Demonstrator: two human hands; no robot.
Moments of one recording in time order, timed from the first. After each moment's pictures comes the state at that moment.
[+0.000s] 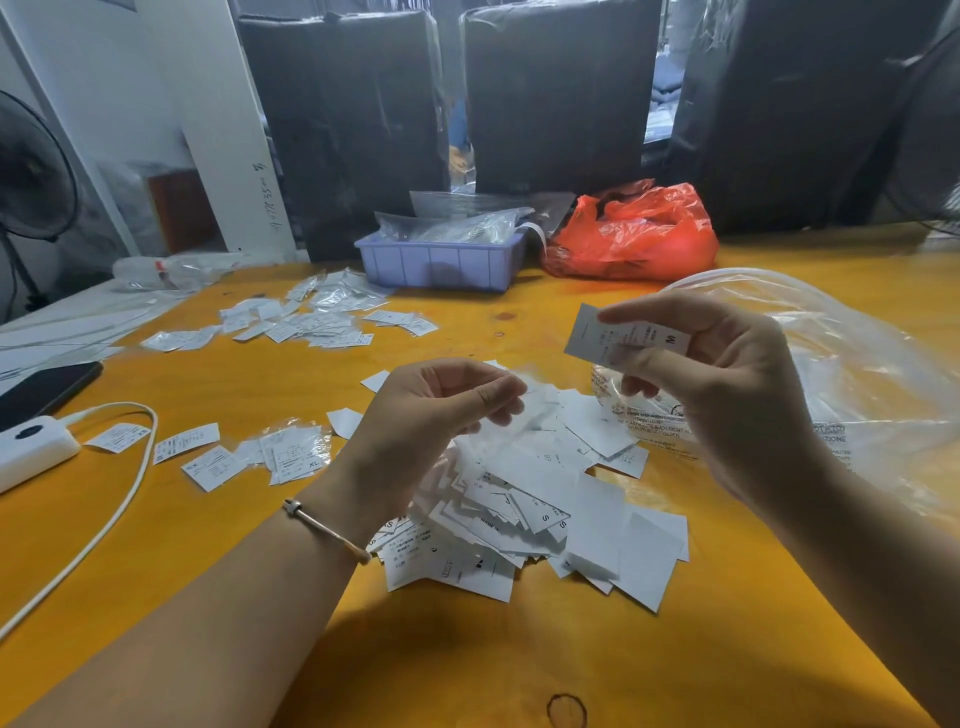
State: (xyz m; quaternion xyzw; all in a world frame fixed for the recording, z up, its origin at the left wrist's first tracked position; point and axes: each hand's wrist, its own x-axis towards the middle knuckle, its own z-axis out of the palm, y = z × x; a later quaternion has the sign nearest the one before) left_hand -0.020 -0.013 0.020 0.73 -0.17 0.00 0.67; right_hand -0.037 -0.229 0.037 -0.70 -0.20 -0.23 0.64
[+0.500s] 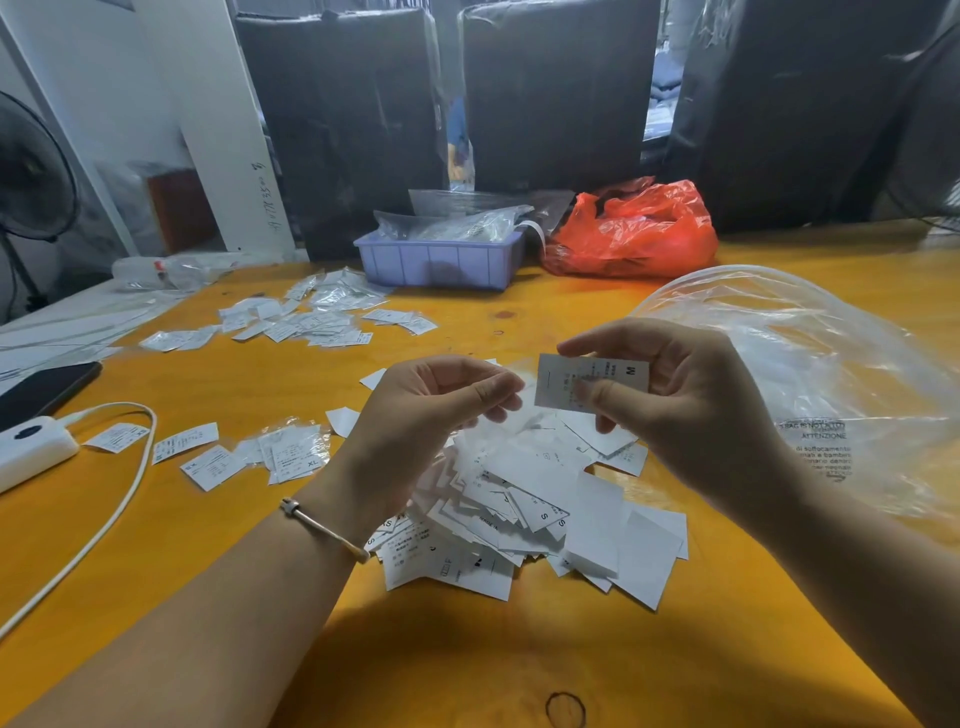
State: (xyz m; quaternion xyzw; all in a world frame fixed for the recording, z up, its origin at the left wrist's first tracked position) left_hand -0.022 -0.014 0.021 0.73 -0.17 0.01 0.66; right_hand -0.044 -0.219 0.032 -0.79 -0.22 -0.21 0.53
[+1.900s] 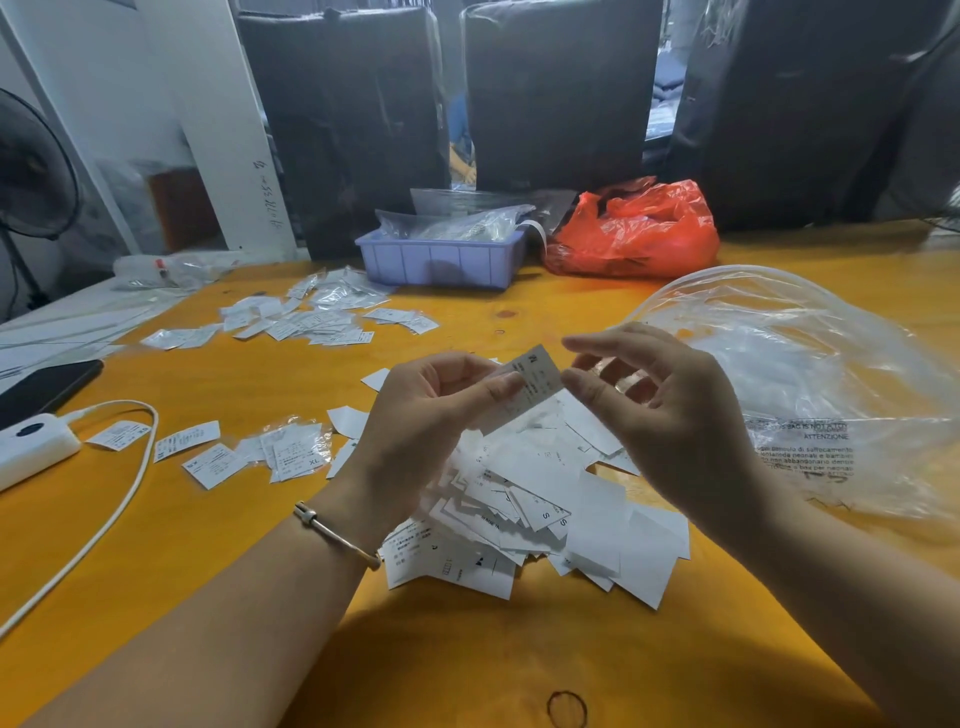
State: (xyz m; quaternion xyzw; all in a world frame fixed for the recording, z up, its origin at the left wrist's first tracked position) left_hand -0.026 -0.023 0.019 0.72 -0.15 0.05 0.68; right_hand -0.032 -0.212 0.013 -0.81 -0.18 -0.28 0.49
